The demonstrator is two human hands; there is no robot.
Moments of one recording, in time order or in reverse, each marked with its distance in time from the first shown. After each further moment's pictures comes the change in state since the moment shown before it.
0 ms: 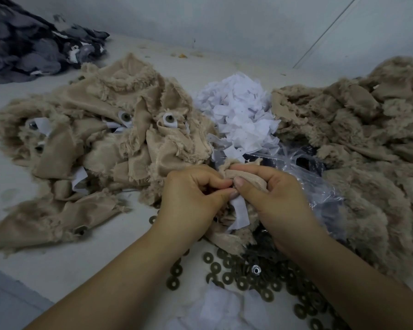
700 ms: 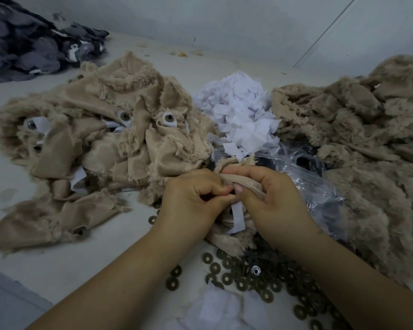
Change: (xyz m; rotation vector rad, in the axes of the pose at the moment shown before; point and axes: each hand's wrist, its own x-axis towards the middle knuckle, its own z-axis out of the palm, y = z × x) left_hand -0.004 -0.003 0.000 0.141 -0.018 0.230; right_hand -0.006 -0.014 0.007 -0.273 -0.071 -0.140
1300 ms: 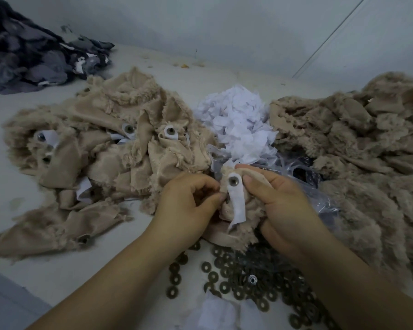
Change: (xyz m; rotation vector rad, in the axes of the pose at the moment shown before) left_hand 0.010 0.009 -0.015 0.203 -0.060 -0.228; right_hand 0.016 0.007 -0.011 0.707 0.059 0.350
